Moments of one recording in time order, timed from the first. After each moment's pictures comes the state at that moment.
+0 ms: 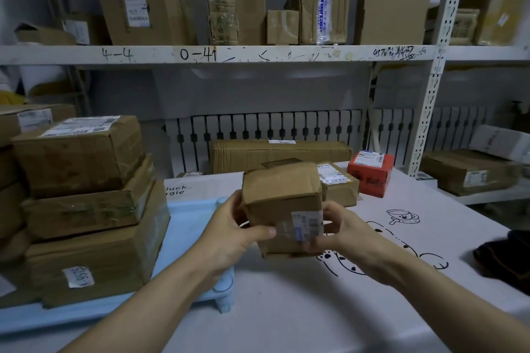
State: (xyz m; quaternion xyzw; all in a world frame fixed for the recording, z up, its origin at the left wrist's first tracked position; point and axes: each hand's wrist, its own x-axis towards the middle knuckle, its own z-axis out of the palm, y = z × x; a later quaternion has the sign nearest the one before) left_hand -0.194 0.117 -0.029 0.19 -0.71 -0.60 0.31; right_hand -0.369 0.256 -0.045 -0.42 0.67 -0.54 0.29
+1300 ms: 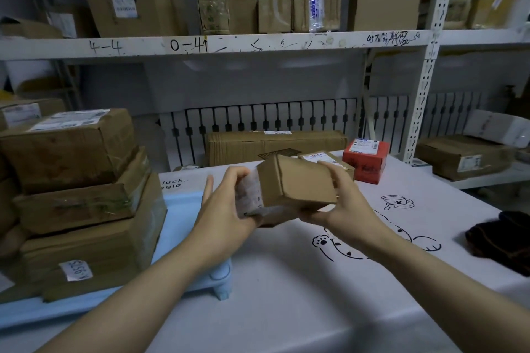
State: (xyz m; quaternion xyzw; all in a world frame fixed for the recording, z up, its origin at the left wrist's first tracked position) left_hand -0.194 0.114 -0.024 0.19 -0.87 -0.29 0.34; right_hand -0.359 0.253 -0.033 -0.46 0.70 -0.55 0.05
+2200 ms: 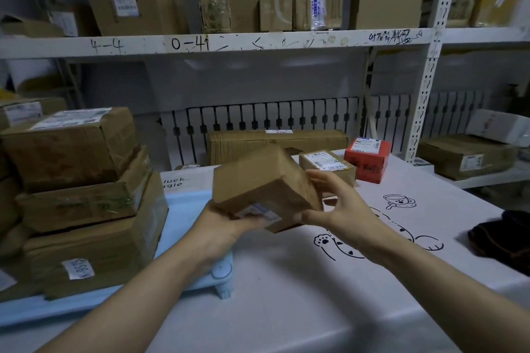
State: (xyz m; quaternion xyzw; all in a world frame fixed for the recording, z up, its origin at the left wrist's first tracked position) left_hand -0.191 0.111 -0.034 0.21 -0.73 -0.58 0.31; right_hand -0.356 0.255 -0.034 -0.45 0.68 -0.56 0.14
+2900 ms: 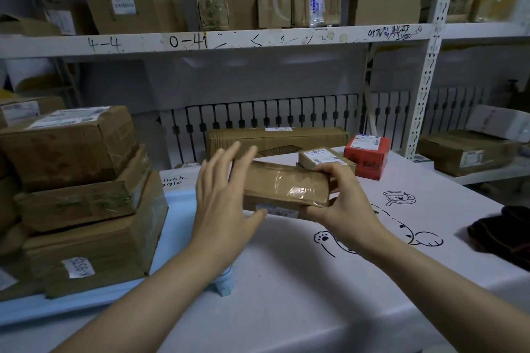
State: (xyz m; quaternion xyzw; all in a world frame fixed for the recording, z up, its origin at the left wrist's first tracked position) left_hand -0.196 0.118 -0.028 0.20 -0.88 -0.06 0.42; right_hand -0.355 0.245 -0.042 -0.44 0.69 -0.57 -0.02
